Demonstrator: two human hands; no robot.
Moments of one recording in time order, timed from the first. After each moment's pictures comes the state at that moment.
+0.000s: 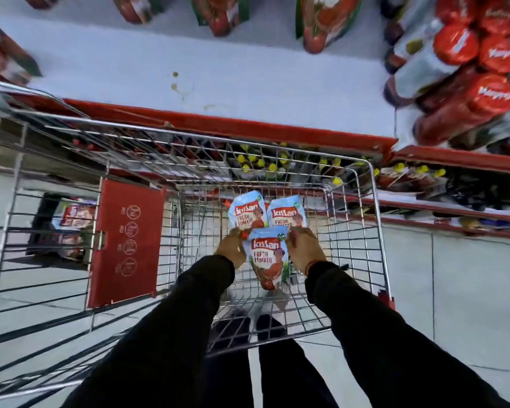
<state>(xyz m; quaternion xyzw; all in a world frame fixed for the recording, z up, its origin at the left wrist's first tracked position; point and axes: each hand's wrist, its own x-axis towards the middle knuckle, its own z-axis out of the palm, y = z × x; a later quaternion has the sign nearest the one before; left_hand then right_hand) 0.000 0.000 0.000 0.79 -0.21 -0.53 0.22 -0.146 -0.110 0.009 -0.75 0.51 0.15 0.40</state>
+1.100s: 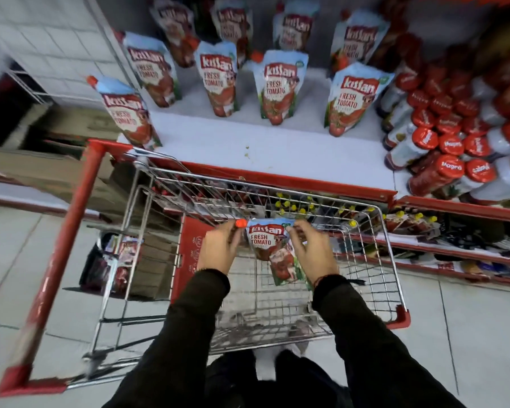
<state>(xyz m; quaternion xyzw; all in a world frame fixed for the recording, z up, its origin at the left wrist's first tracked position) 0.106 0.081 0.179 0.84 -0.40 -0.14 0.33 -0.066 -0.050 0.176 -0.83 0.42 -0.14 0.33</state>
